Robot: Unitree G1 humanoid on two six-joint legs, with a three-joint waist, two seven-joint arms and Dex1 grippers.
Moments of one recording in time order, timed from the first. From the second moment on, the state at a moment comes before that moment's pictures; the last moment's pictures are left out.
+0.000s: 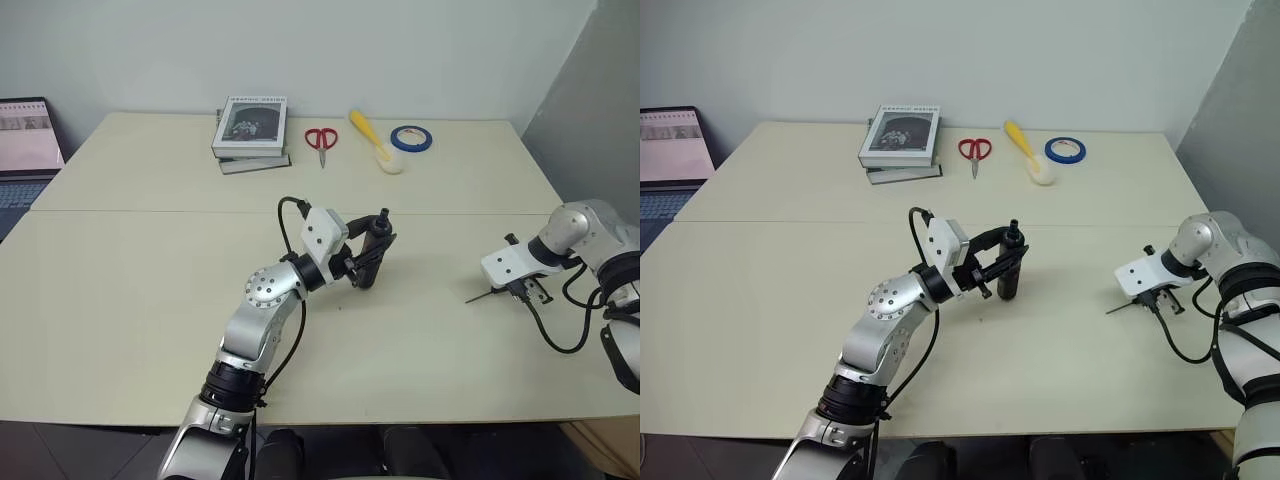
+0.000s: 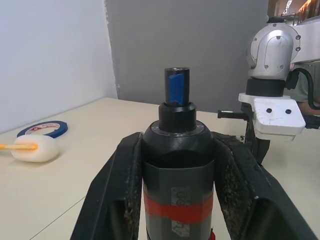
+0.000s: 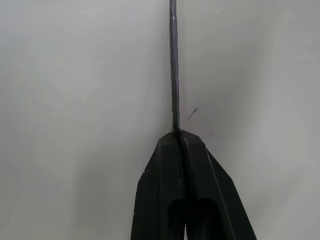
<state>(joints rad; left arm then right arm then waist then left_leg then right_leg) -0.43 0.15 -0.19 -0.05 -0.24 0.12 -0.67 -1.05 -0.82 0.51 1.11 -0.50 -0.66 1.43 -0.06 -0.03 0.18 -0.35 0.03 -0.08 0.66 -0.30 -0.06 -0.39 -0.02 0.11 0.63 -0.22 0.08</state>
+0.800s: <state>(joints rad) -0.49 0.13 -0.18 0.04 -0.23 0.10 -0.66 -0.44 -0.84 -0.20 -0.16 0.39 0.52 1.18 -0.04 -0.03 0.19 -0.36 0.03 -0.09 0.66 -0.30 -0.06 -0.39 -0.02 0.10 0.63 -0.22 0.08</state>
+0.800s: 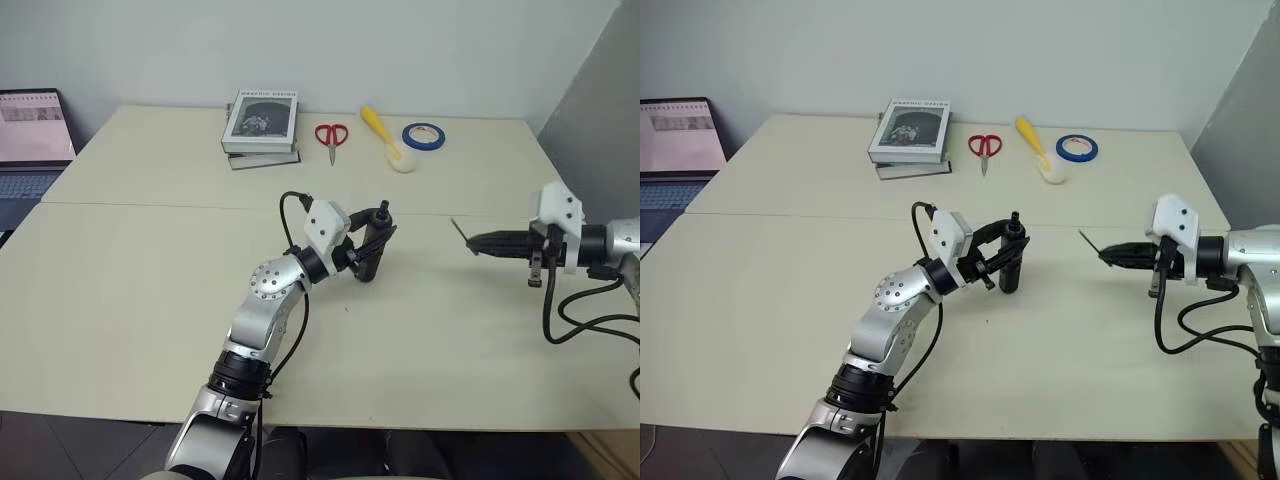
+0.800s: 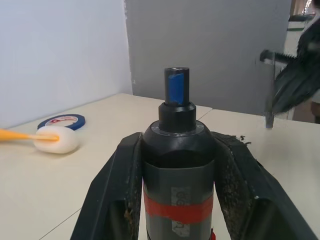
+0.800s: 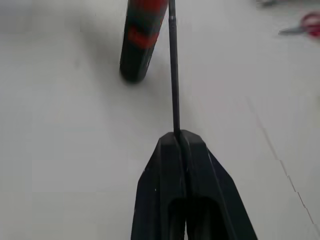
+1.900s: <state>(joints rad) -0.50 0.16 -0.21 -0.04 -0.29 0.25 -0.78 -0.50 -0.62 -0.33 -0.48 1.00 0.88 0.63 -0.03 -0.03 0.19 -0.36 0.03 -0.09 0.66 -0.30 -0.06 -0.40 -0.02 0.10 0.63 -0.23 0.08</state>
